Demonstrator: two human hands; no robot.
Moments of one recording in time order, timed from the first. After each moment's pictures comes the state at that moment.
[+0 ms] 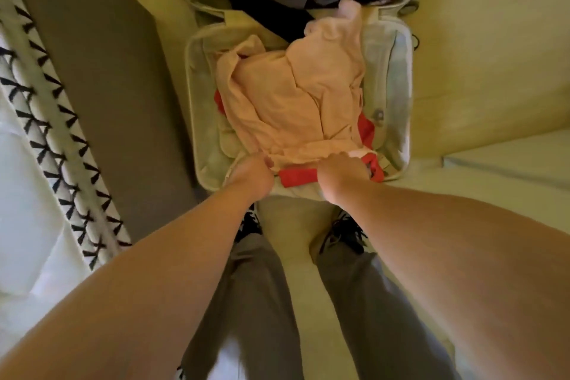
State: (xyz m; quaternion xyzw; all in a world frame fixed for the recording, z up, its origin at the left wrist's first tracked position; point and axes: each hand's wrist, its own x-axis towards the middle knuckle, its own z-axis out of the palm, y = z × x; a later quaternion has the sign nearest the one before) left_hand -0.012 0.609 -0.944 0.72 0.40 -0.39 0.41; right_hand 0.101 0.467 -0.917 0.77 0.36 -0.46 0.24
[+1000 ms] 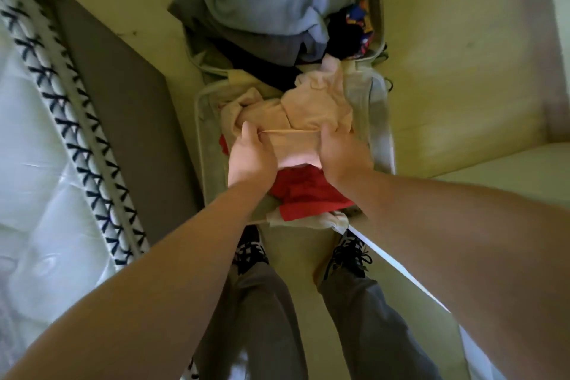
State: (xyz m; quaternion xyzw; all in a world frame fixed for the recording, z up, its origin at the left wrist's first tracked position) left_hand 0.049 0.651 -0.879 0.76 0.45 -0.08 0.47; right_hand 0.157 0.516 -0.875 0.92 0.27 -0.27 0.07
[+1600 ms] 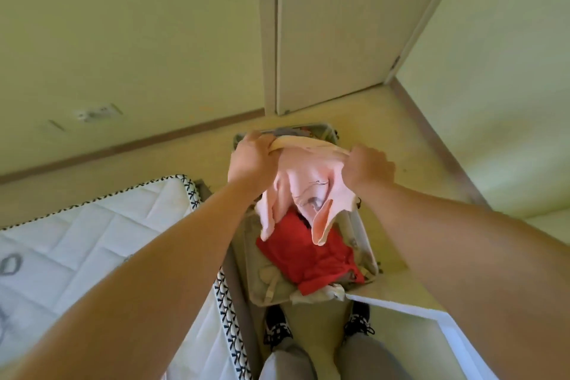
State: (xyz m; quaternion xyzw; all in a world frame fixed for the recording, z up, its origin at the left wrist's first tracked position) left_hand 0.083 0.747 -0.404 0.90 0.25 0.06 0.35; right_hand 0.195 0.558 -0.413 0.98 0.10 -0.15 -0.06
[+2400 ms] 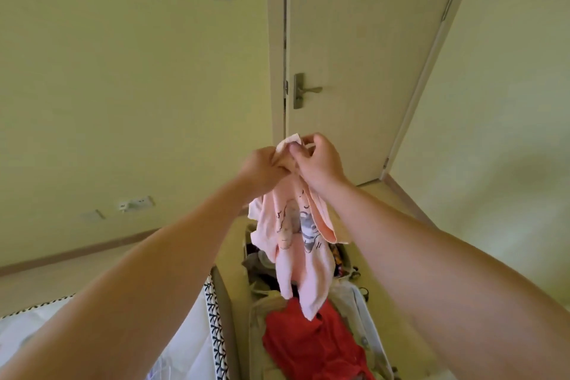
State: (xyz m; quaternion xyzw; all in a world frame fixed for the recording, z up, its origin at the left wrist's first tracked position) left_hand 0.095 0.748 -0.185 0.86 0.22 0.09 0.44; right_hand 0.171 0.634 -0.189 0.82 0.19 -0.06 -0.53
